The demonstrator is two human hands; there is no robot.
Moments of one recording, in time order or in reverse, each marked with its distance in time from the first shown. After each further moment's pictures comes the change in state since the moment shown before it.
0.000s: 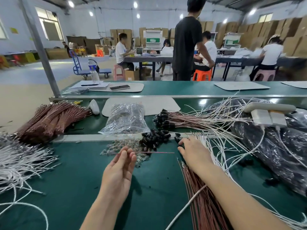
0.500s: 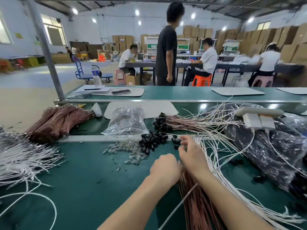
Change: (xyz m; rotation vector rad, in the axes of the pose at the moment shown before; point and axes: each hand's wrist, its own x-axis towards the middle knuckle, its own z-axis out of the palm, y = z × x) left_hand -0.035 -0.069 0.092 1.997 -0.351 0.064; right_hand -0.037 -0.008 -0.015 0.530 0.219 0.041
